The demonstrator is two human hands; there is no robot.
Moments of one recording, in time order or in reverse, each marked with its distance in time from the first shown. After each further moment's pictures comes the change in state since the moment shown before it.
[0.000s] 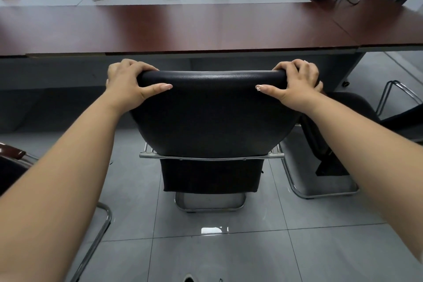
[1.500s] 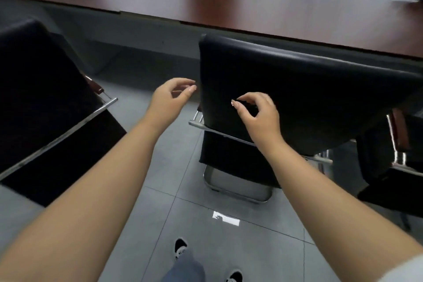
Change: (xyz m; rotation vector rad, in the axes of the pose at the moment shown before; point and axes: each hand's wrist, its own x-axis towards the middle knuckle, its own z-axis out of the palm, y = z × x) left_hand -0.142 -0.025 0.015 -0.571 0.175 -0.301; right_hand -0.108 -0.094 0.125 0.566 -0.018 -0.385
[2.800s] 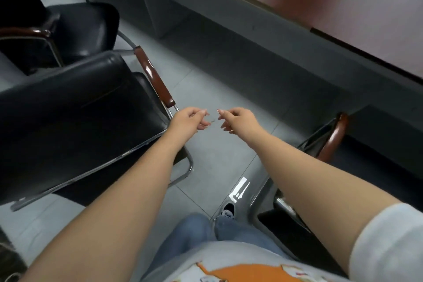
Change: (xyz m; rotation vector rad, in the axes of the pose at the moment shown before) left_hand 0.248 -0.233 -0.178 -0.185 0.128 -0.771; right_hand 0.269 -0.065 0.410 0.186 -0.821 0.456
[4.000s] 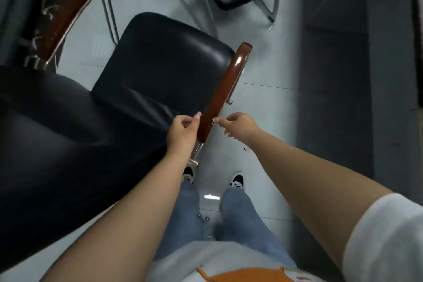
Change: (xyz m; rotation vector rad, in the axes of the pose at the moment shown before) left_hand 0.198 -0.019 -0.051 -0.596 1.011 -0.589; right_hand 0.303 -0.109 0.122 -0.908 -0.873 -0.036
